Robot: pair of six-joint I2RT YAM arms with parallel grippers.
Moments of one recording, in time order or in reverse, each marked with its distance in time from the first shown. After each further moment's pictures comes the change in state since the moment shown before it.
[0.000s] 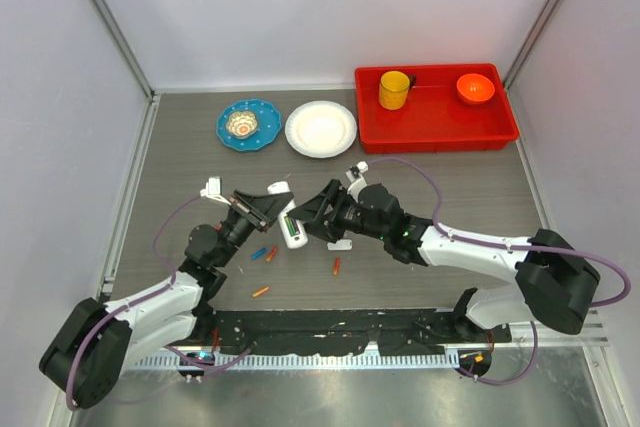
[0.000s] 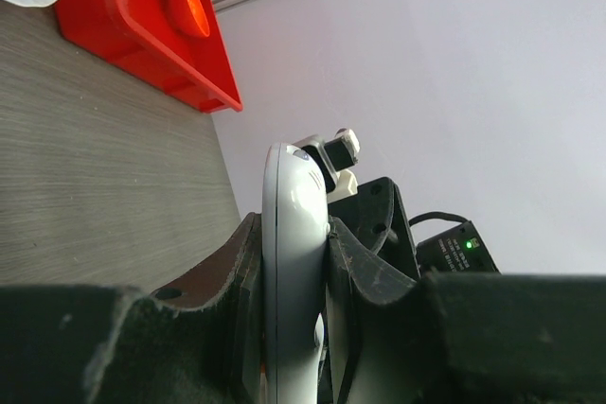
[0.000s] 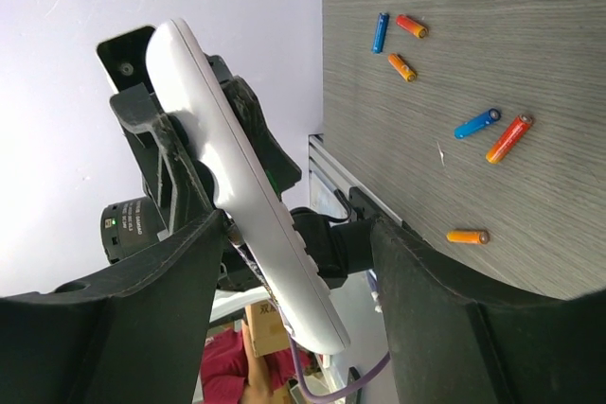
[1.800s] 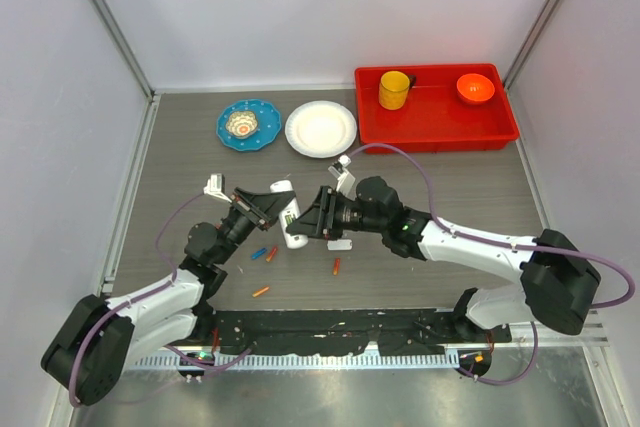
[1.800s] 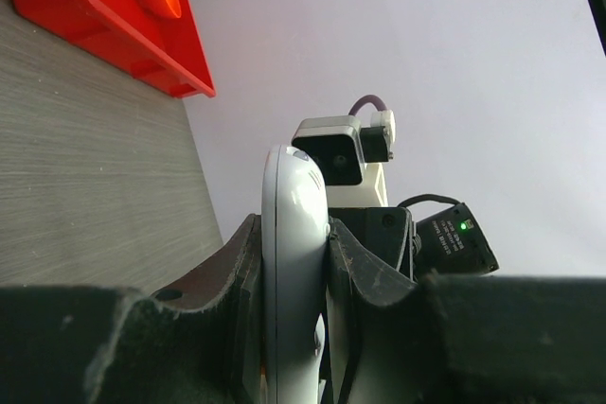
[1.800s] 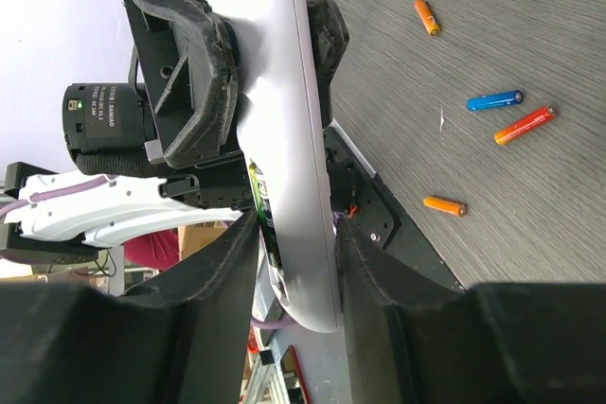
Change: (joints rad) left arm 0.003 0.024 0.017 0.028 0.064 -0.061; right arm -0.004 -0.008 0.071 -0.079 -0.203 -0.283
